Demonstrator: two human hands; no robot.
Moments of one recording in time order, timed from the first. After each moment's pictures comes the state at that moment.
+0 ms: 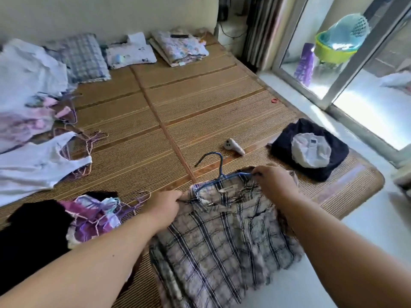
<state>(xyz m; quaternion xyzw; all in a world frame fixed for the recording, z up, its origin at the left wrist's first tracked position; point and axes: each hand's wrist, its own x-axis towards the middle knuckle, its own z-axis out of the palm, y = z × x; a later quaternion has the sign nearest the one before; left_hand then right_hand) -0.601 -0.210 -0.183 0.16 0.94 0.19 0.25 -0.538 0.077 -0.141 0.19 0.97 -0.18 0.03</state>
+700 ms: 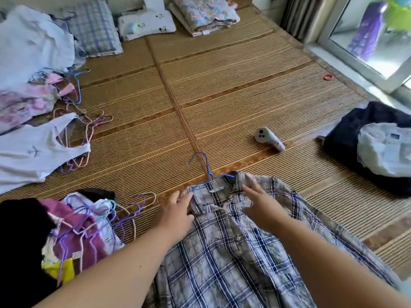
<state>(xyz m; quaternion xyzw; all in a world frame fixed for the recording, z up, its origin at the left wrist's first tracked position) -0.680 -0.188 -0.373 0.08 0.95 0.14 0.26 -0.641 0.055 -0.362 0.08 0.94 -0.25 0.23</state>
